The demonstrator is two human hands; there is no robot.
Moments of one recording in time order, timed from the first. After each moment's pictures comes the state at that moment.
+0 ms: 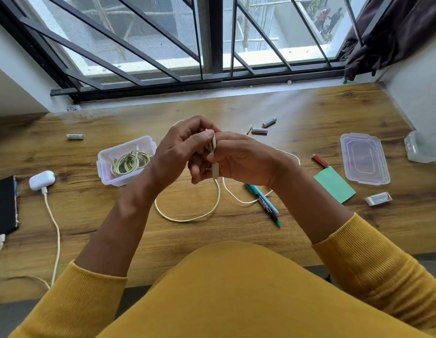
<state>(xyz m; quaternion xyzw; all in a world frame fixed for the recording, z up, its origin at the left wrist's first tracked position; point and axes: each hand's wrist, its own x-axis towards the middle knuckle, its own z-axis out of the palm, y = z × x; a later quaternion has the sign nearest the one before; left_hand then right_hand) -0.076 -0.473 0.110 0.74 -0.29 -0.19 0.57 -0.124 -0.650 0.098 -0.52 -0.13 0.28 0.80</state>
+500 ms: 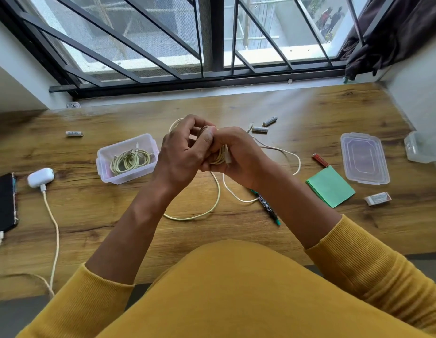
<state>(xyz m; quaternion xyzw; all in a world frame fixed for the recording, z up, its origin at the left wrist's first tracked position) -0.084 -0.483 0.091 0.83 -0.19 -0.04 0.52 -0.120 -0.629 0.091 -0.53 0.06 0.15 0.83</state>
